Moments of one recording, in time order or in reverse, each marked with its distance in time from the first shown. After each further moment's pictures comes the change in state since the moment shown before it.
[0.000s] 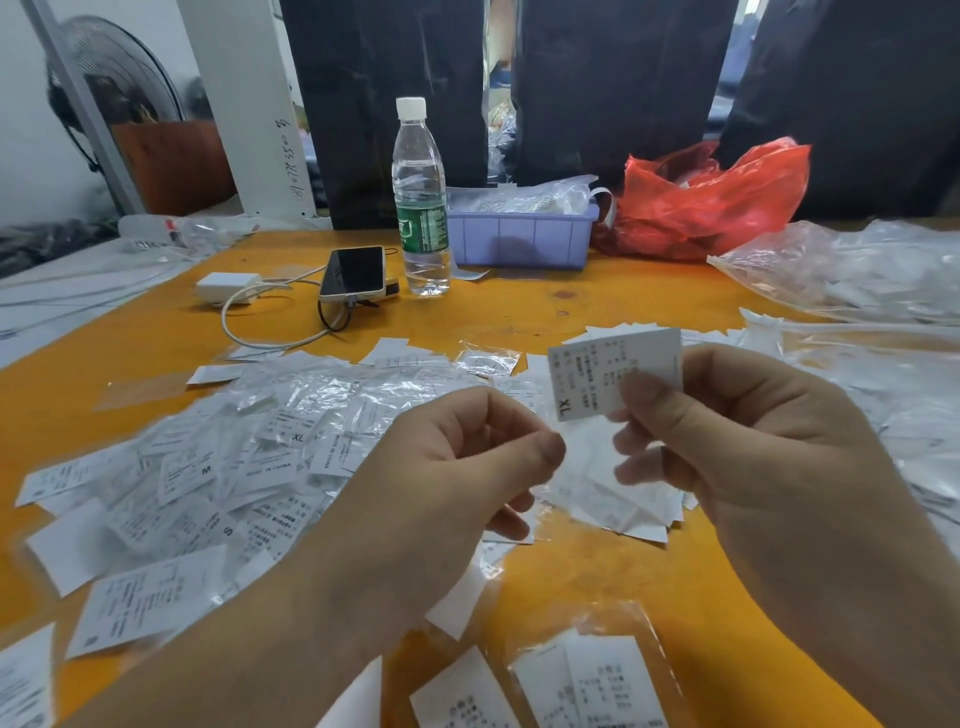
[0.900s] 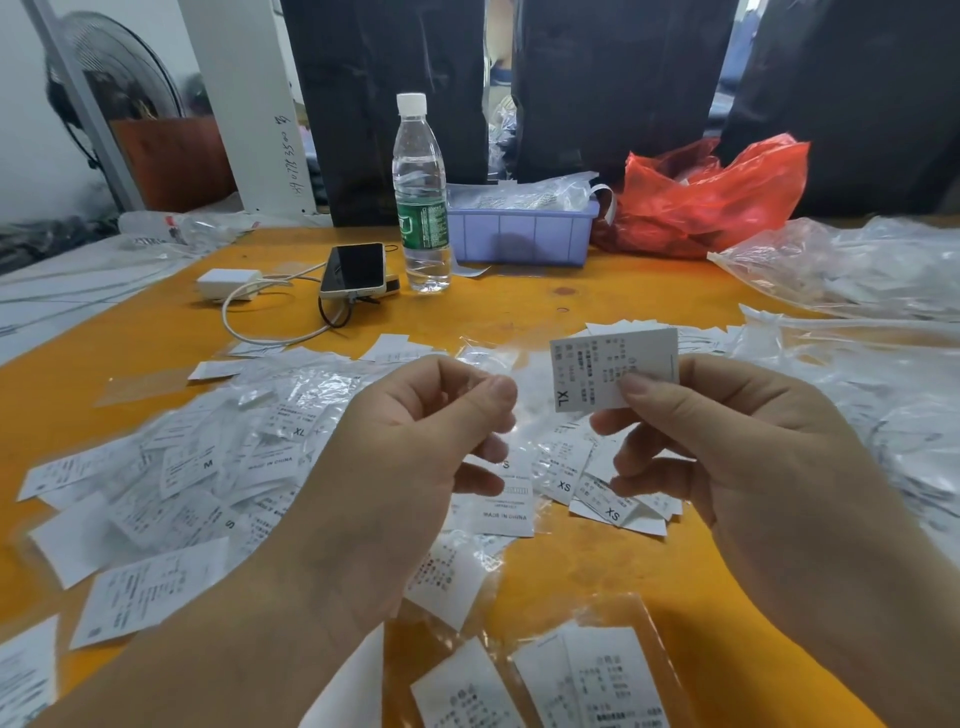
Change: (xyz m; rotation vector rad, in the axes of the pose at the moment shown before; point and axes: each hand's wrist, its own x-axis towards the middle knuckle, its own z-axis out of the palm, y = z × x) left_hand 0.000 0.003 -0.006 -0.095 0.185 0.068; right_hand 0.000 0.001 -0.001 0.109 -0.052 0.128
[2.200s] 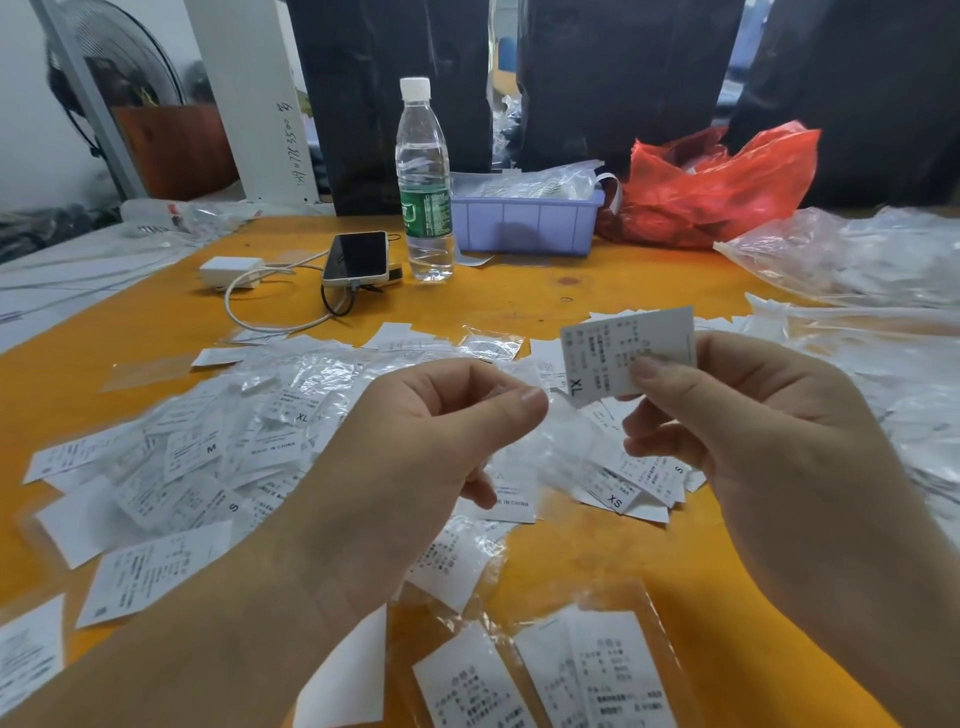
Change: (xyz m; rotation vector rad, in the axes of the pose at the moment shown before) left_hand 0.000 0.000 -0.001 0.079 -0.107 -0.047; right_hand 0.000 0.005 -0.002 -0.156 0.042 -0.138
